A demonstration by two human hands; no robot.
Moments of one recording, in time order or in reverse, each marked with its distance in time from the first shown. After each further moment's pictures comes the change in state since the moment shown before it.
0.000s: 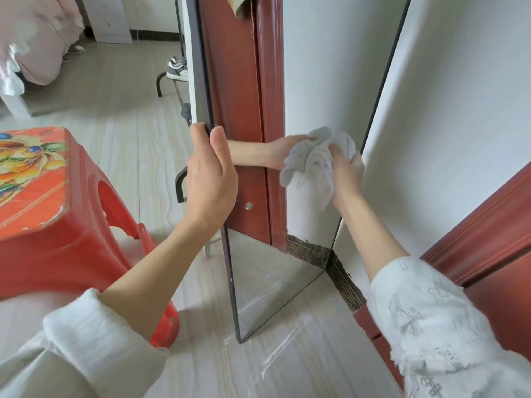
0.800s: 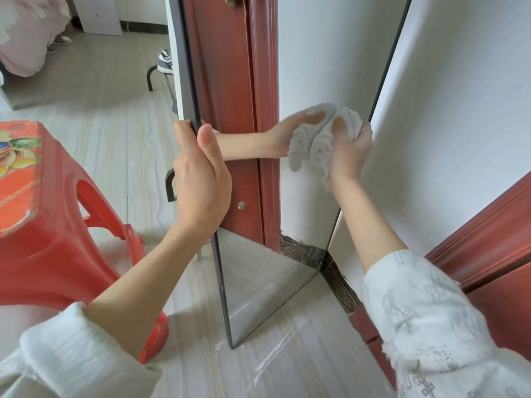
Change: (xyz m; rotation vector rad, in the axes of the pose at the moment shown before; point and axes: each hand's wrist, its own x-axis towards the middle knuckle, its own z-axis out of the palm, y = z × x) left_hand 0.000 -0.005 0.012 0.018 0.077 0.043; right_hand 0.012 -0.021 0.016 0.014 0.123 -0.224
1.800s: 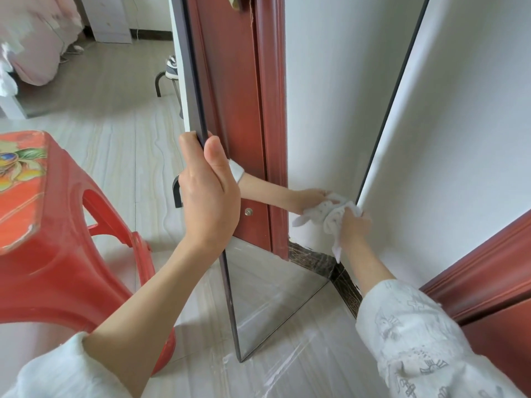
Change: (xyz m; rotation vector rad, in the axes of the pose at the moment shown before) left_hand 0.001 -0.005 0.005 -0.006 0.054 0.022; right_hand -0.008 0.129 -0.048 -0.392 0.110 0.520
